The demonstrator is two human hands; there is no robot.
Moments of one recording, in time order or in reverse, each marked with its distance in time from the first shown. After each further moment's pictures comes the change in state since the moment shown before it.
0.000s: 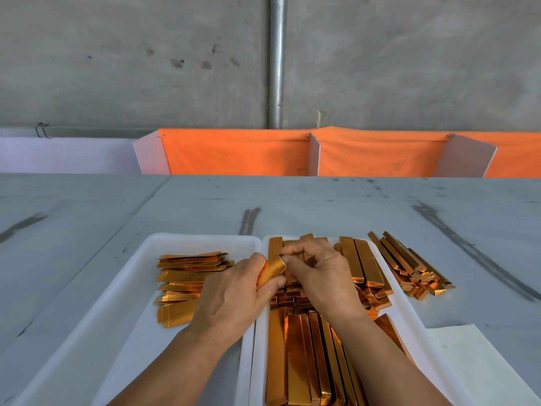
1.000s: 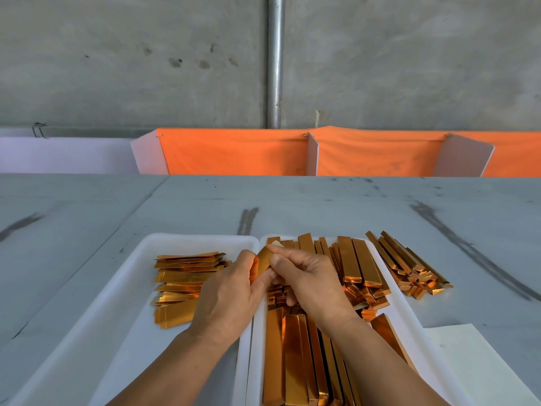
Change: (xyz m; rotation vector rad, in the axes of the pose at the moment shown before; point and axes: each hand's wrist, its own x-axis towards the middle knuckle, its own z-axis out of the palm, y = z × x) left_hand 0.001 -0.002 0.006 -0.194 0.051 -0.086; right_hand -0.009 -0.006 0.005 0.246 -0.166 0.146
